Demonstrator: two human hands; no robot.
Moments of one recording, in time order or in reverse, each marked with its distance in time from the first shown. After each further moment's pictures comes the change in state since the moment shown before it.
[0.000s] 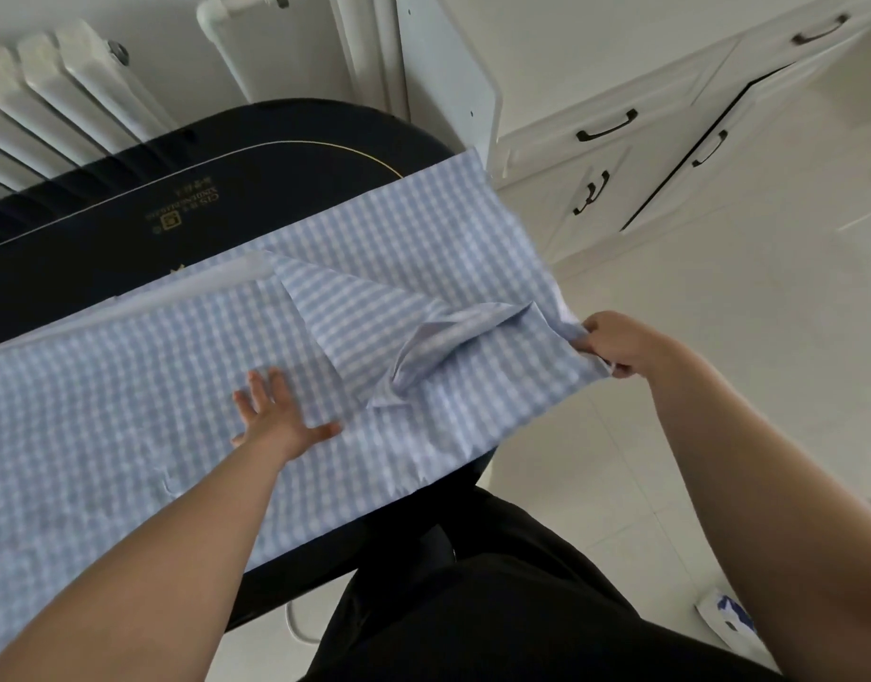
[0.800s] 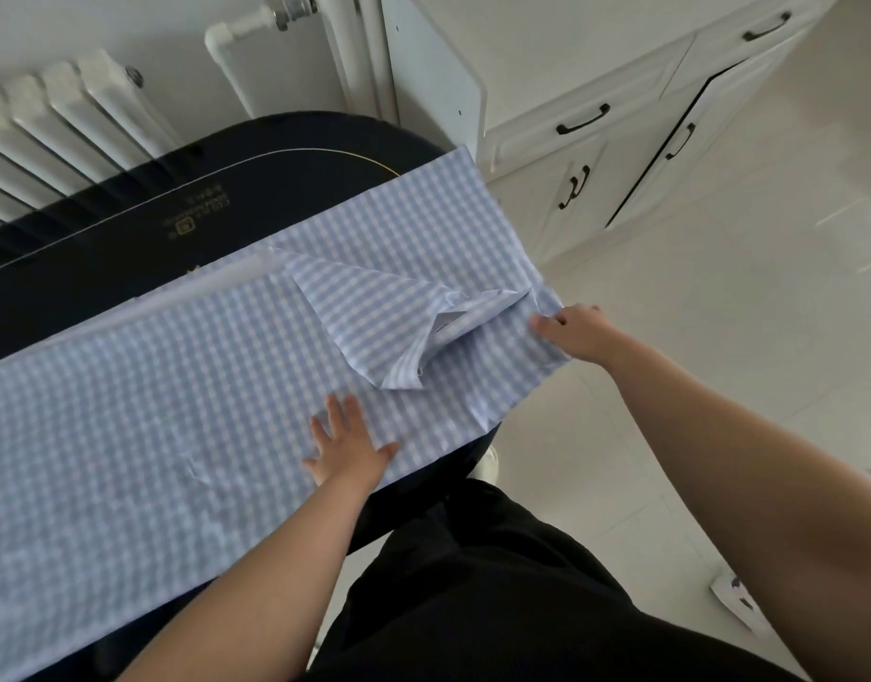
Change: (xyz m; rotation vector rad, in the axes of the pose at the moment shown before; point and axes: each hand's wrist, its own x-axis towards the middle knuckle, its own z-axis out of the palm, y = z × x) left_hand -0.067 0.014 0.084 0.035 0.118 0.173; right_hand -0.035 -0.001 0.052 -0.274 0.161 -0.176
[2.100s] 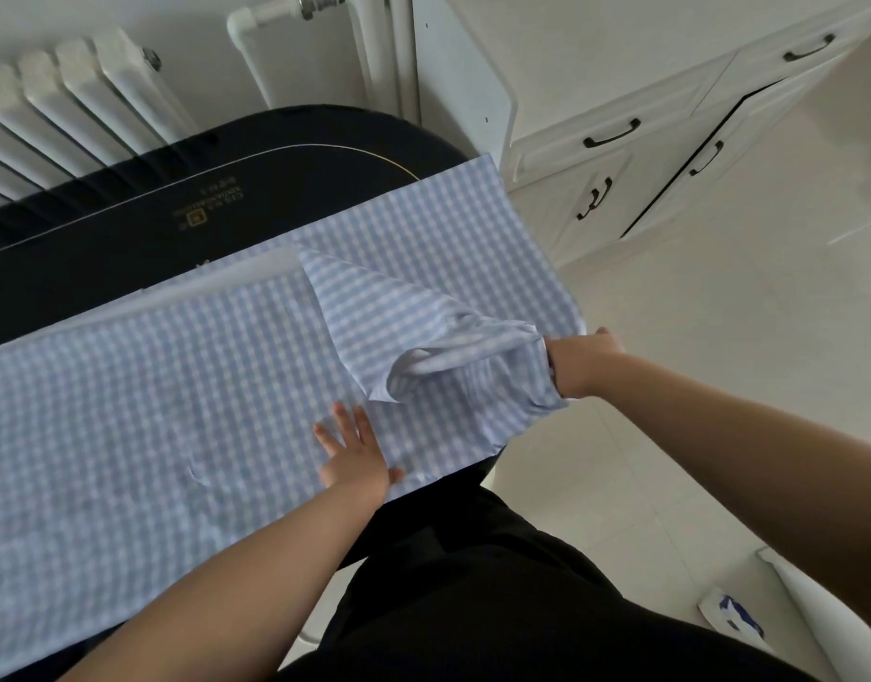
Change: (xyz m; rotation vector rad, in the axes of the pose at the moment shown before) left_hand -0.004 0.019 -0.016 0.276 -0.116 -0.037; right_hand -0.007 -0.034 -0.006 -0.680 -0.187 -0.203
